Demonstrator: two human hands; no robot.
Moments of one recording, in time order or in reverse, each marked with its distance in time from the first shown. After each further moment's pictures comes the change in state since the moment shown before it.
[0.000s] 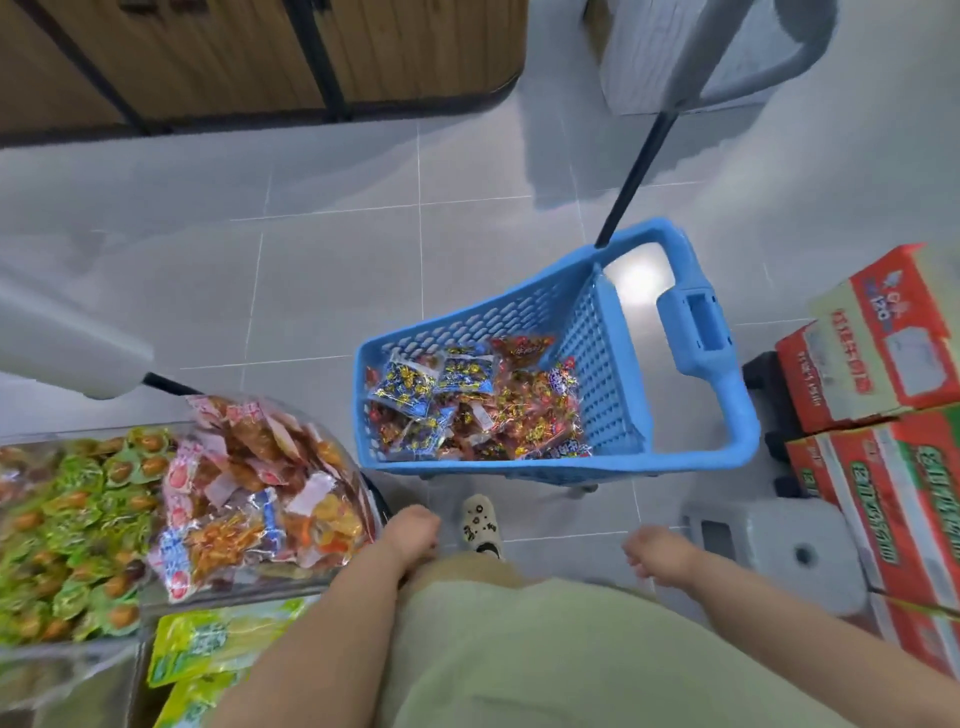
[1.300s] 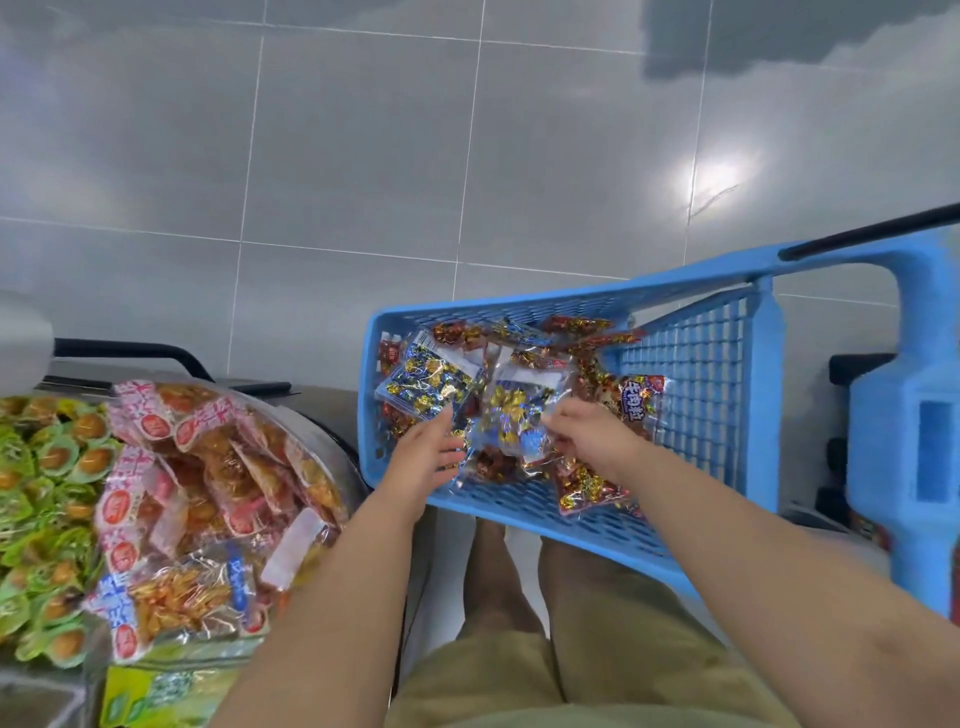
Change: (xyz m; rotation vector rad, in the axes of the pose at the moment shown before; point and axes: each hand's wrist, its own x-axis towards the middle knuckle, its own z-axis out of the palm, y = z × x) left_hand 0.129 0.087 -0.057 -0.749 -0.045 -0.135; right_hand 0.164 -0.229 -0.016 0.282 -0.279 -0.188
